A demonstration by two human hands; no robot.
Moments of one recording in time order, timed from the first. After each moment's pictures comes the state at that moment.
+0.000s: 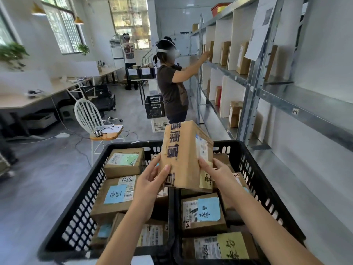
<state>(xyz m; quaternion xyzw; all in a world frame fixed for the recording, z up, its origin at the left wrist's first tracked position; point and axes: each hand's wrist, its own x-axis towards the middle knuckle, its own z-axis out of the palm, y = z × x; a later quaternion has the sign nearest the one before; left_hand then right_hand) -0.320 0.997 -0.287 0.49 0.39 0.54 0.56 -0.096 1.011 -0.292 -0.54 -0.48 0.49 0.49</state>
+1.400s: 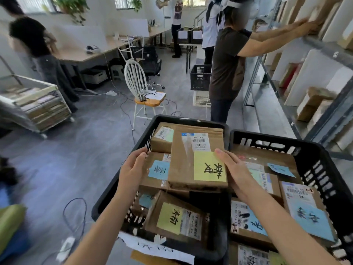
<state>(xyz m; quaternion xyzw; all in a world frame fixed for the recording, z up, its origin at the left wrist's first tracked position) -0.486 1.024 -0.329 0.40 0.62 0.58 0.34 -0.209 1.084 -0.325 -0.48 -0.43 0.63 0.43</state>
